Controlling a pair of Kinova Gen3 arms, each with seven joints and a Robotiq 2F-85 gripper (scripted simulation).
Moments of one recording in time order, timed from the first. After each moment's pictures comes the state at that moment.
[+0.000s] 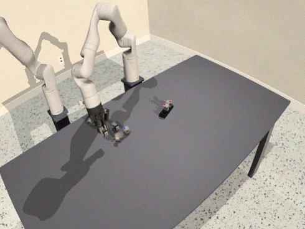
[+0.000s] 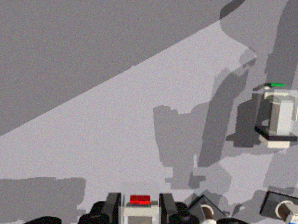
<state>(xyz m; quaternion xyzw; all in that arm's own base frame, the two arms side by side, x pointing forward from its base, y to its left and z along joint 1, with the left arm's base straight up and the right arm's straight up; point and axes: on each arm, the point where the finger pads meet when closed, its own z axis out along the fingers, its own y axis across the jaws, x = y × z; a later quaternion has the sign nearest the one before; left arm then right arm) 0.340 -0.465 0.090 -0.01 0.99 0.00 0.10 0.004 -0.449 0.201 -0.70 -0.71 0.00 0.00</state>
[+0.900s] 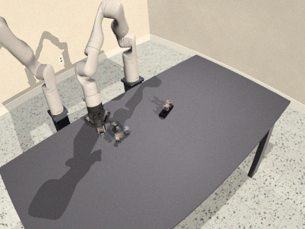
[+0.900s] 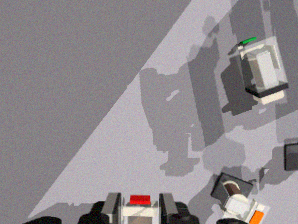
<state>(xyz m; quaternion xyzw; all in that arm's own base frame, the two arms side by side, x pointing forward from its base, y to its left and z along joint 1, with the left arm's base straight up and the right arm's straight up) 0.336 -0.470 0.090 0.18 0.98 -0.02 0.10 0.004 -0.449 0.201 -0.70 -0.71 0.00 0.00</state>
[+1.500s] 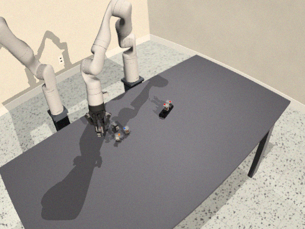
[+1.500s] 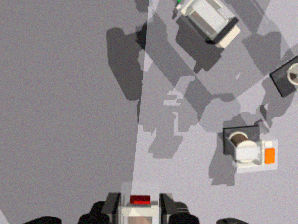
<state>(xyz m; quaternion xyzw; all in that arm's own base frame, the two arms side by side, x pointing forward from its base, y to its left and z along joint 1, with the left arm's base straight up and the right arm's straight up) 0.336 -0.475 0.094 0.40 0.91 -0.04 0.10 0.004 -0.449 0.201 -0.70 -0.71 0.00 0.00</state>
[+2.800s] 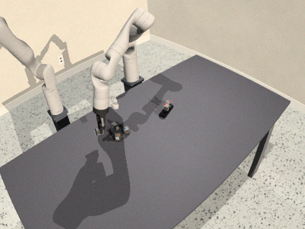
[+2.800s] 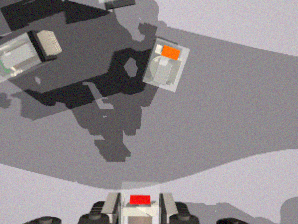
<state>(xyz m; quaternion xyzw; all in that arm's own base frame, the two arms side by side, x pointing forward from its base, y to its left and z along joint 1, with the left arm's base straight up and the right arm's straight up) 0.339 -0.473 0.094 0.84 0.54 -0.09 0.06 0.004 -0.449 0.201 -0.70 -0.71 0.00 0.00</state>
